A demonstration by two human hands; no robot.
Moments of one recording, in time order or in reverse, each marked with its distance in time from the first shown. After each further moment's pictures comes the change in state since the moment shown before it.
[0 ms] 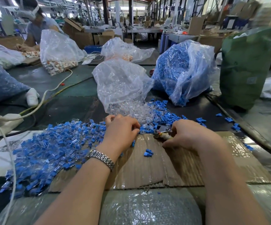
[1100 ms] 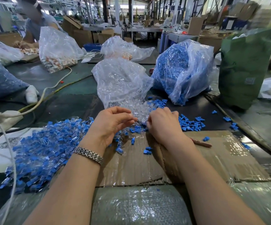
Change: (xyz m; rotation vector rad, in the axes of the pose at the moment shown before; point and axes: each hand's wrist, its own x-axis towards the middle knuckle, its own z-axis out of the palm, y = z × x) left_hand -0.002 -0.014 -0.028 -1.426 -0.048 -0.418; right_hand 0.026 -0.055 0.027 -0.113 0.415 -0.158
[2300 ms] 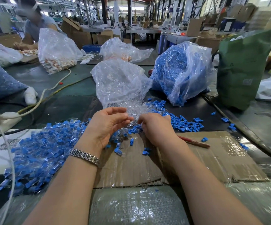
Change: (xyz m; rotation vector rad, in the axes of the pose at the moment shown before) left_hand -0.002 0.003 -0.006 -0.085 0.020 -0.011; right_hand 0.005 -0.003 0.013 0.200 -0.017 -0.094
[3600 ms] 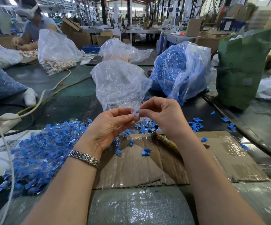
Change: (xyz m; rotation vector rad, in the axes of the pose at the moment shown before) left_hand -0.009 0.005 0.008 -0.099 -0.183 -0.075; right_hand -0.015 0.013 -0.038 0.934 0.224 -0.099
